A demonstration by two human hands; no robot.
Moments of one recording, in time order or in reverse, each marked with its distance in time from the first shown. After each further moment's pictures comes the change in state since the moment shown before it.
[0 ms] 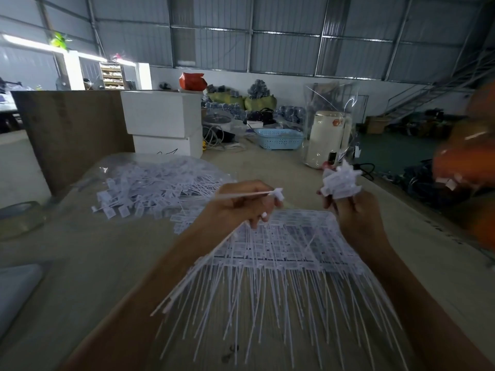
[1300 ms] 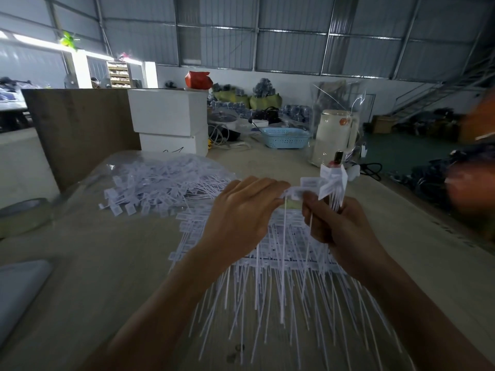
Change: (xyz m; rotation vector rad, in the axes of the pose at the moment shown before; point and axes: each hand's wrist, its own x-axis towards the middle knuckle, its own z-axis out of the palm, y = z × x) left_hand 0.000 -0.001 0.016 1.056 0.297 0.431; right_hand -0.018 -0.045 0.013 0.797 -0.319 0.275
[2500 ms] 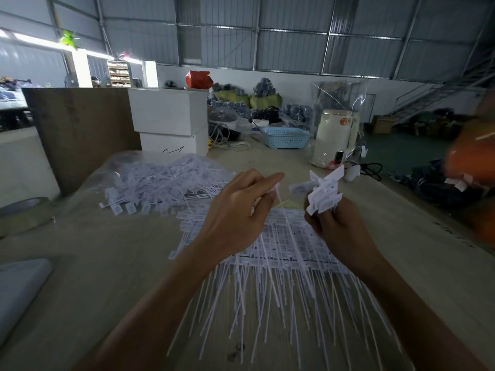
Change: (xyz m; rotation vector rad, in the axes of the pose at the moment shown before) left_hand 0.000 -0.007 0.001 -0.210 -0.079 -0.211; right_hand 0.007 0.018 -0.006 -0.480 0.027 -0.329
